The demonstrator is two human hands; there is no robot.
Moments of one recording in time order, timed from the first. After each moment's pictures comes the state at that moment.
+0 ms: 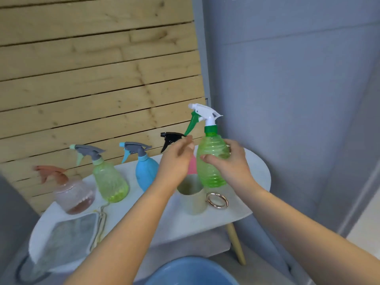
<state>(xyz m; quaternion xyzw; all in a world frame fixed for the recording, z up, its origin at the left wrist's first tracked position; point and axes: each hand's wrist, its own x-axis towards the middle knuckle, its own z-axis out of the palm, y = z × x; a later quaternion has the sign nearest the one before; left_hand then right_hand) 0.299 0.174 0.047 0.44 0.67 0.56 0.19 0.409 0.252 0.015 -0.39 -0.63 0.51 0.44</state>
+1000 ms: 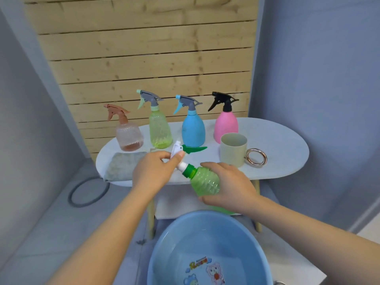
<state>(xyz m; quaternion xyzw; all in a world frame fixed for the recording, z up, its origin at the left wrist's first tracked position) 0.265 -0.034 -0.012 0.32 0.86 0.40 0.05 0.415 0.080 -0.042 -0.22 -0.94 0.20 0.15</state>
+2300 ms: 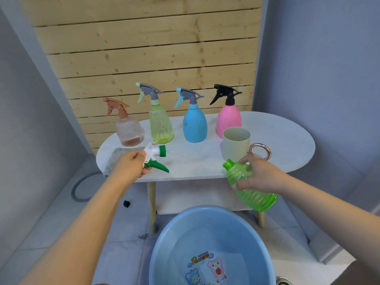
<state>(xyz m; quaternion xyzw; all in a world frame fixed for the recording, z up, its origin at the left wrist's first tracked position) 0.217 -0.059 -0.027 0.19 0.82 0.51 0.14 0.439 0.145 -0.045 -0.35 -0.89 0.30 0.04</state>
